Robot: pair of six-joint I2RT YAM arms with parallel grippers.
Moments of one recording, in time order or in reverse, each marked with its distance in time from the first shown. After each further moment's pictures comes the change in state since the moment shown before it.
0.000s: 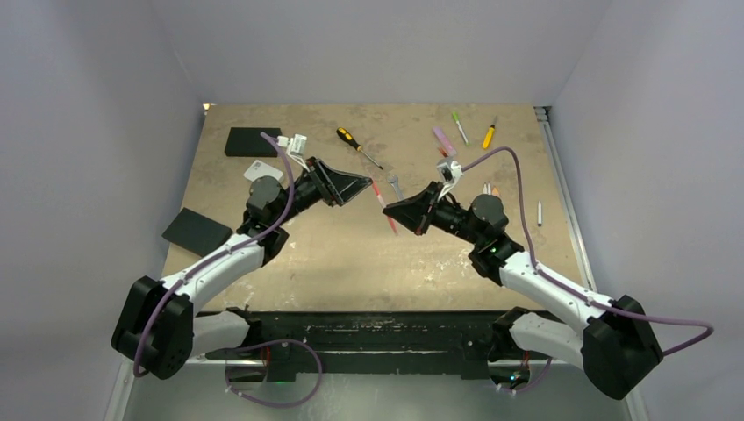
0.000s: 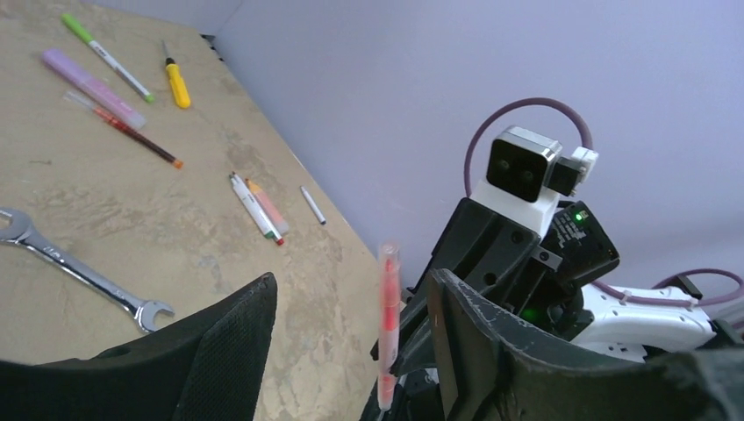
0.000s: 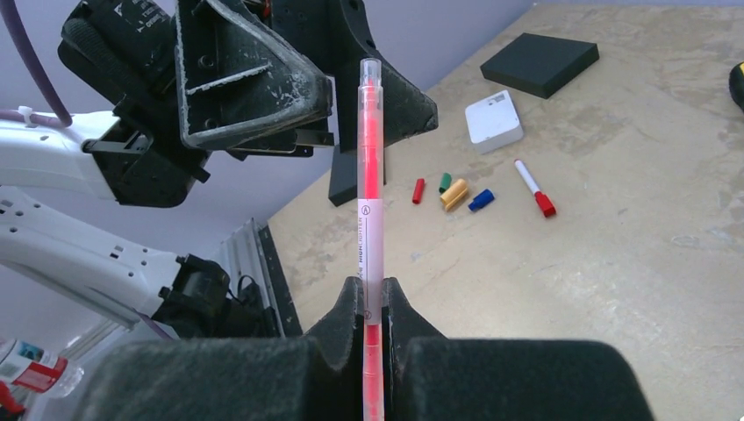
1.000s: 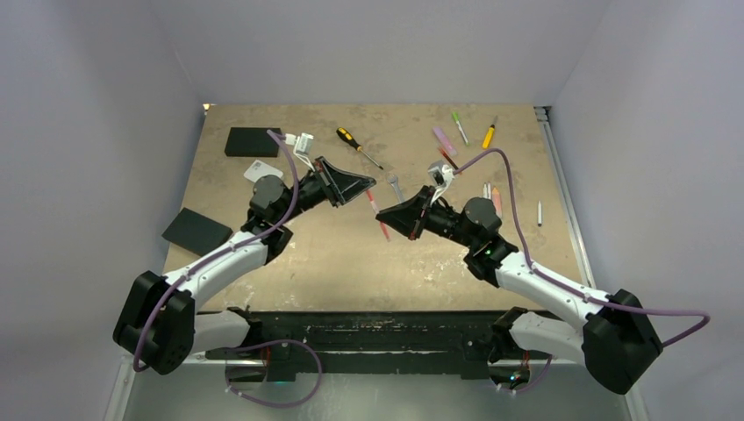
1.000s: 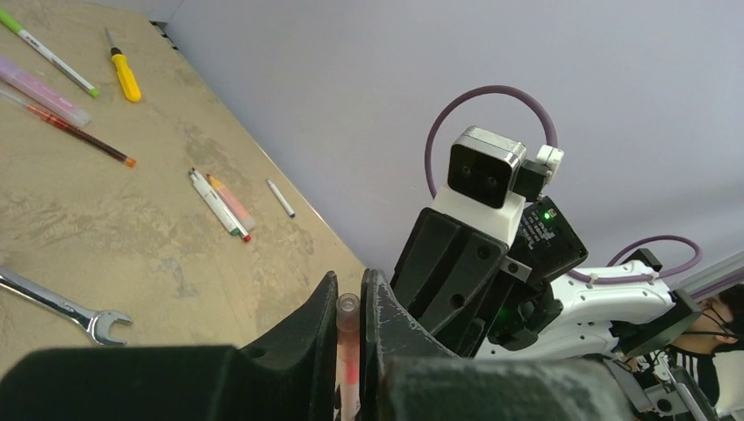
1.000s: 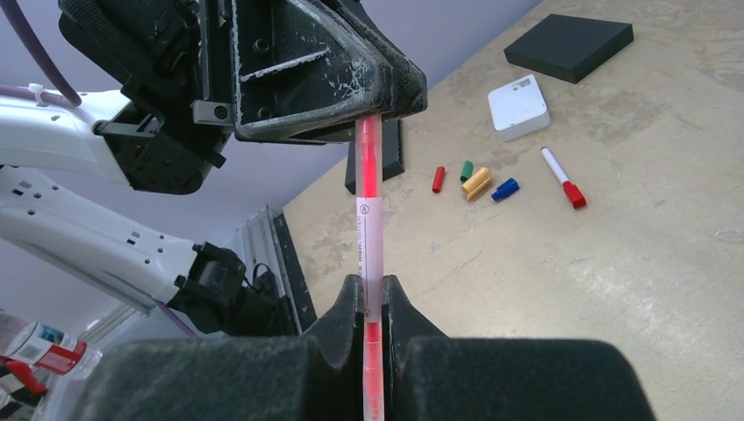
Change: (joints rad) left arm -0.037 0.032 0.032 0.058 0.057 -0.035; right arm 0.068 0.026 0.000 0.023 0.026 0.011
